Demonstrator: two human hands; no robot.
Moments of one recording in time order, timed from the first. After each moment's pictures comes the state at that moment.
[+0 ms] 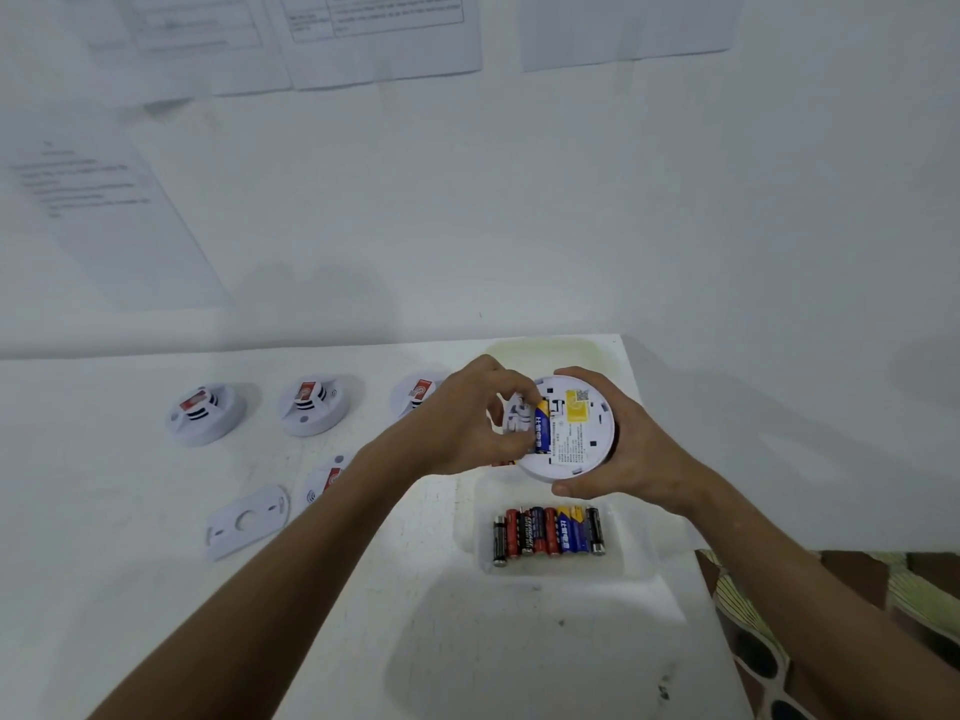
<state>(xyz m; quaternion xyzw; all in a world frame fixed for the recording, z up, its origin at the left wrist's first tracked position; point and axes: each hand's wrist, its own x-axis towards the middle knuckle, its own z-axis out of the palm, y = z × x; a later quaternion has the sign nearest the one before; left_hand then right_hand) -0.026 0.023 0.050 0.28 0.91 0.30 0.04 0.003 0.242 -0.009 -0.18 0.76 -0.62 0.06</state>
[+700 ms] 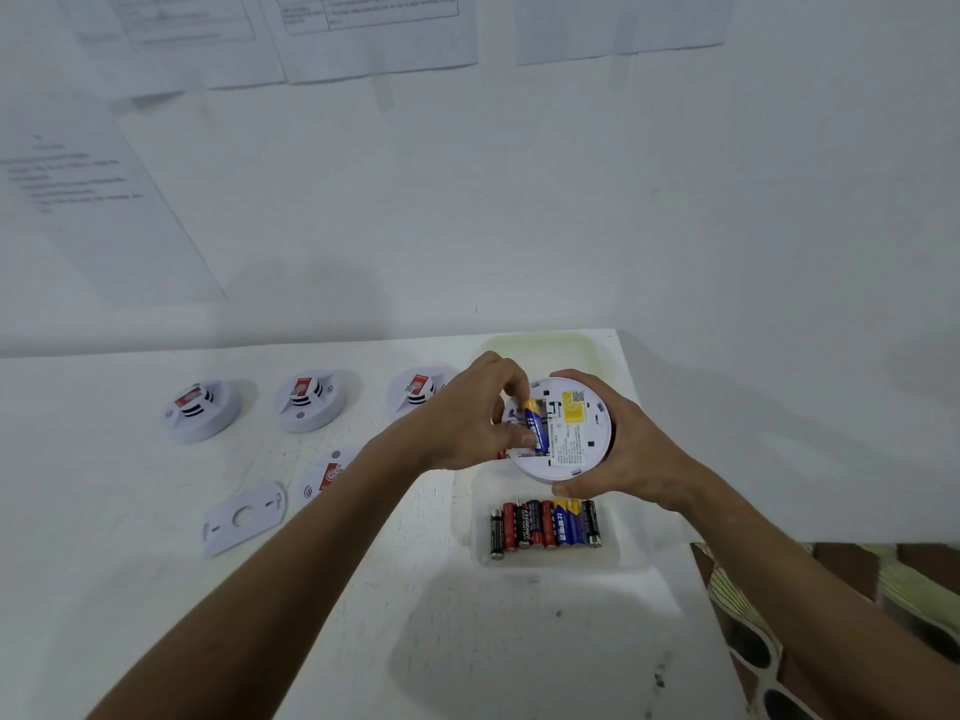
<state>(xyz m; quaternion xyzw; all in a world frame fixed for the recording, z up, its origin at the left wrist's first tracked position) -0.028 0.030 0.046 0.27 0.91 0.31 0.09 0.006 0.242 -0.013 -0.18 0.77 -0.61 0.06</state>
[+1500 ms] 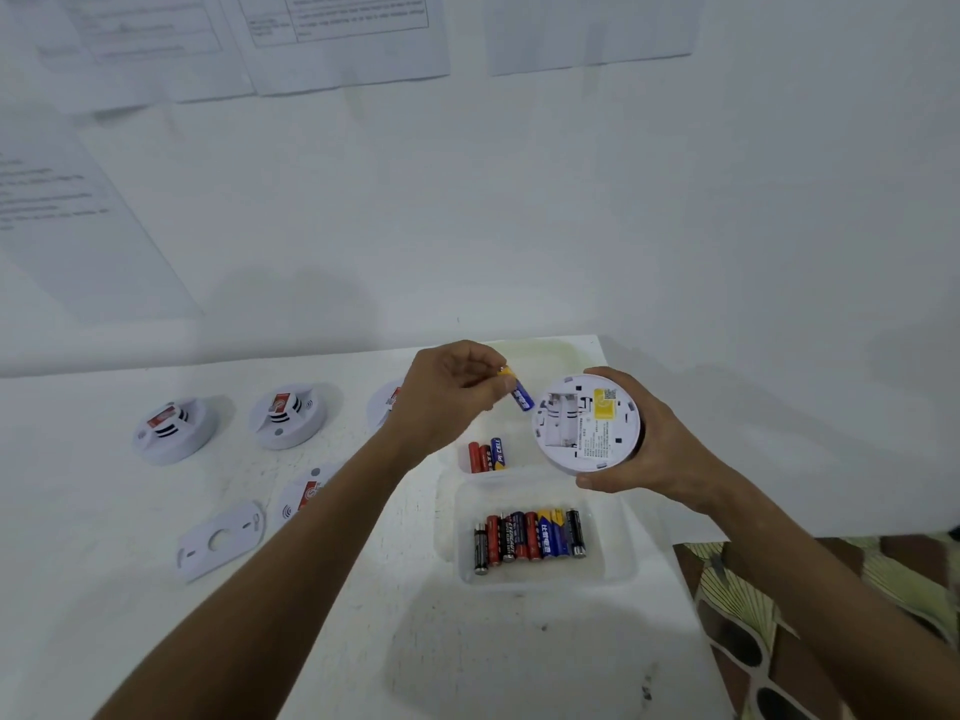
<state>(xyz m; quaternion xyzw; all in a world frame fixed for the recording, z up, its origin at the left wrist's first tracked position) -0.047 0.040 0.039 0.15 0.79 0.59 0.01 0.010 0.282 -0.013 -0.13 0.78 -0.61 0.02</state>
